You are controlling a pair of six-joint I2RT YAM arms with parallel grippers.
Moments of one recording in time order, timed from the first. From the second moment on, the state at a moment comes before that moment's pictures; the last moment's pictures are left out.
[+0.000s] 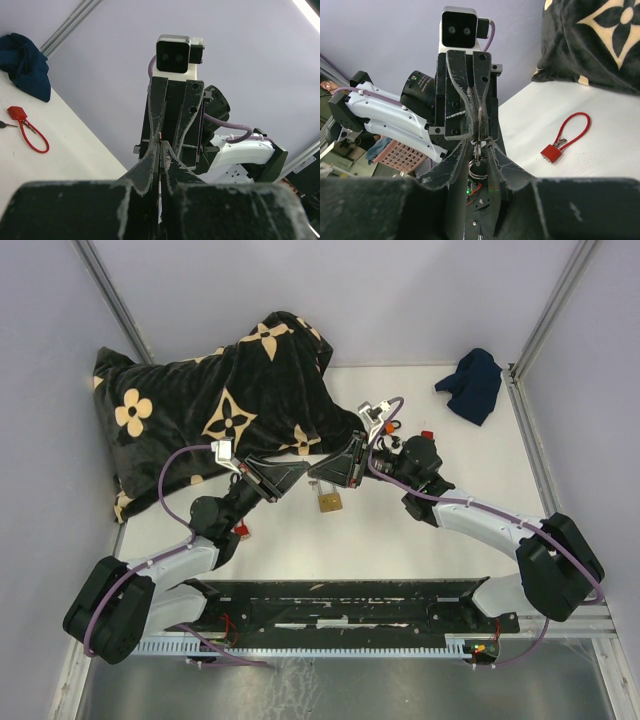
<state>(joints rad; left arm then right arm) -0.51 1.13 0.30 1.34 0.37 -1.13 0.68 1.39 0.79 0.80 -0.69 0.84</state>
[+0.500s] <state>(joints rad) -0.51 1.13 0.30 1.34 0.36 -1.13 0.67 1.39 0.79 0.81 -0.70 0.84</state>
